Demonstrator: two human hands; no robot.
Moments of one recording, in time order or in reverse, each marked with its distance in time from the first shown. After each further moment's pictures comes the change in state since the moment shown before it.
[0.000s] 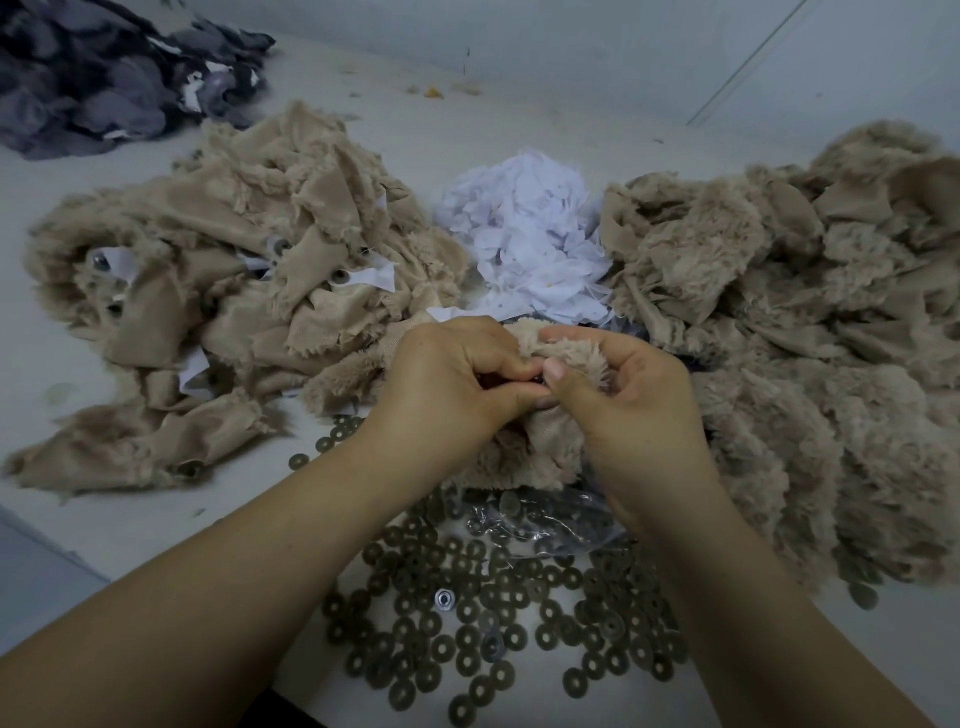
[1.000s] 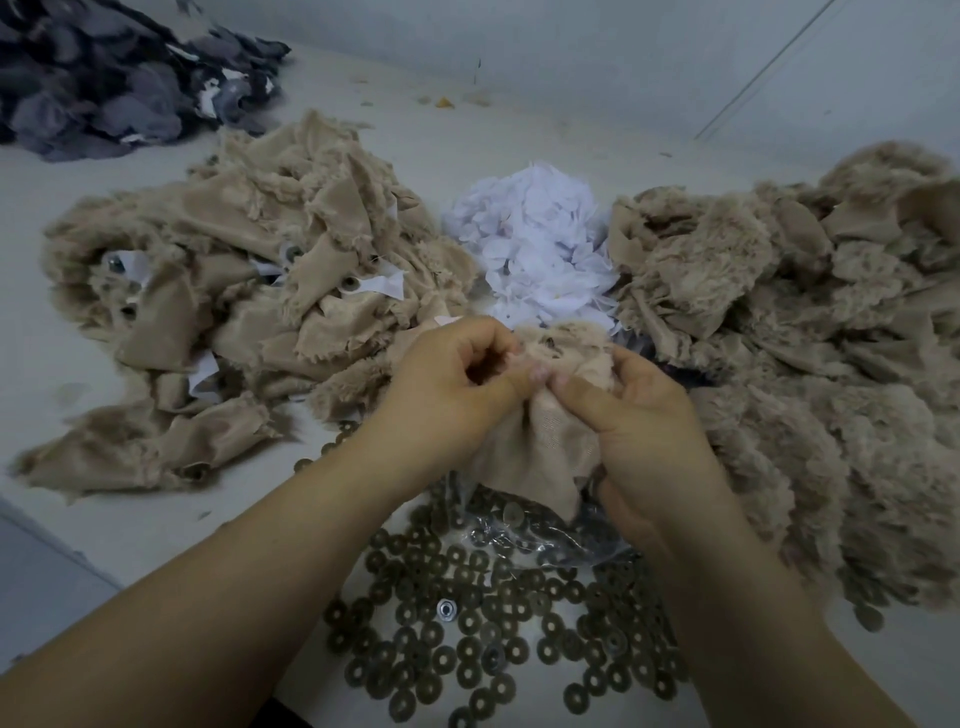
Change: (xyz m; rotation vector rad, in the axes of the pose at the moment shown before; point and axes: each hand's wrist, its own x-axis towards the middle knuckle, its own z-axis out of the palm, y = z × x) left_hand 0.002 -0.003 -0.004 -0.269 -0.049 -0.351; right_hand 0.003 -0.004 0.001 0.383 -0.072 0.292
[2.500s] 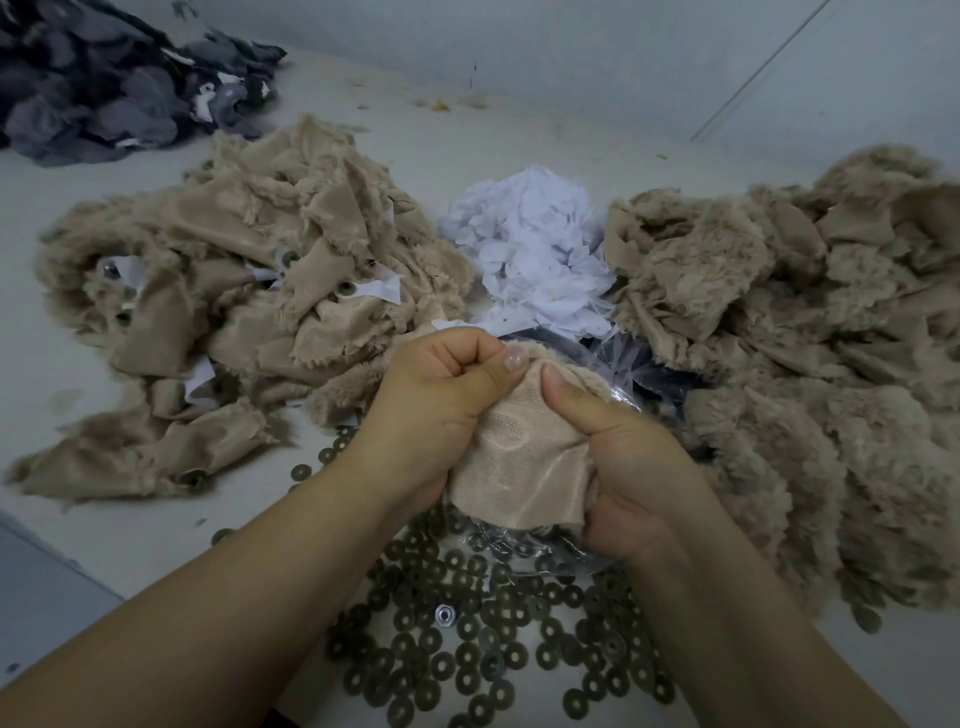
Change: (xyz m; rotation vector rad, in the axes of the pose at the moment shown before) left_hand -0.006 0.002 0.005 -0.440 0.006 -0.103; right_hand -0.006 0.001 0.015 0.267 -0.066 0.337
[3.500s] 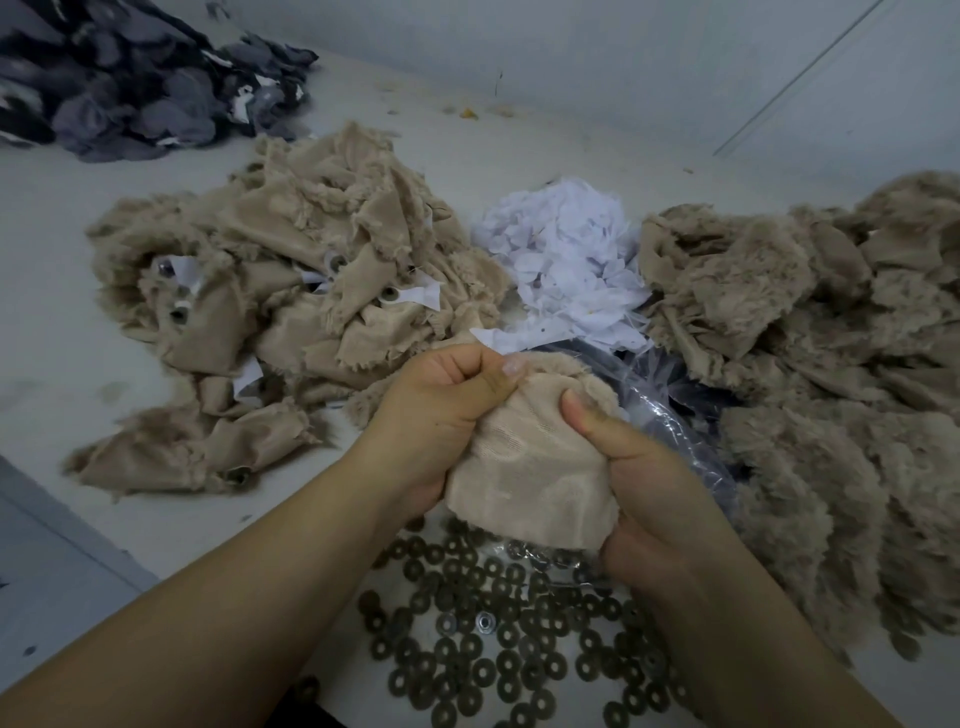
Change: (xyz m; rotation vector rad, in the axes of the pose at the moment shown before) left_hand -0.005 0.007 -0.030 -0.063 0.009 -0.107; right_hand -0.001 0.016 0.007 -0.029 -0.093 0.015
